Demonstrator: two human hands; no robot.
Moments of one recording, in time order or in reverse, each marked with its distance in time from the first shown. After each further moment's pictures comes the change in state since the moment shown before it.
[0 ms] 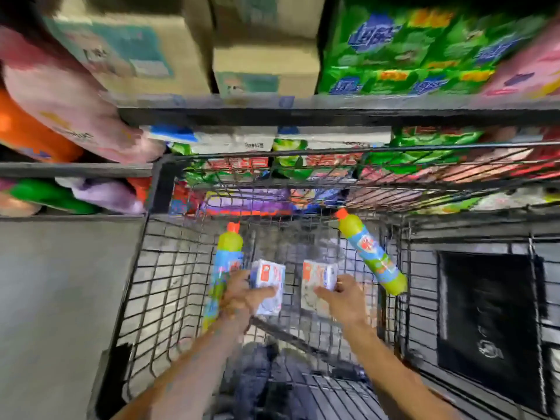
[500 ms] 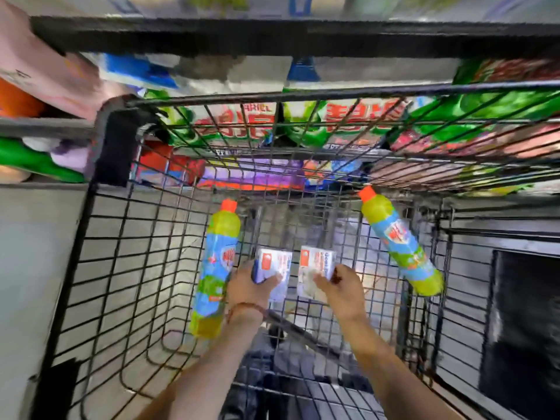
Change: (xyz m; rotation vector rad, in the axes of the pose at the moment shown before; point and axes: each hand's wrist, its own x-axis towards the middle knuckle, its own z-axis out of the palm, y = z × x) left_hand 0.060 -0.055 0.038 0.335 0.235 0.128; right_hand 0.063 0.040 0.045 -0.091 -0.062 -0.055
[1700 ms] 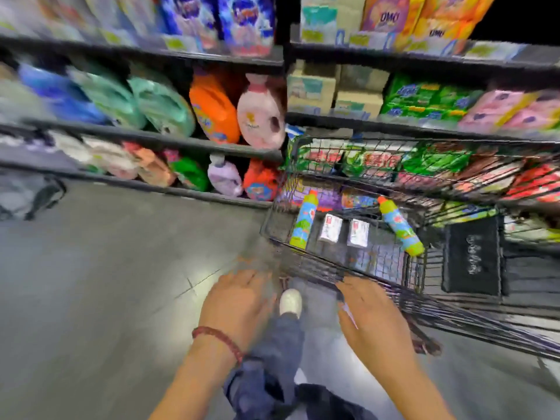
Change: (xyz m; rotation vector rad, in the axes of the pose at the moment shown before) left_hand -0.412 -0.085 -0.318 0.612 0.253 0.768; right_hand -0.479 -0.037 -0.032 -0.800 0.350 -1.158
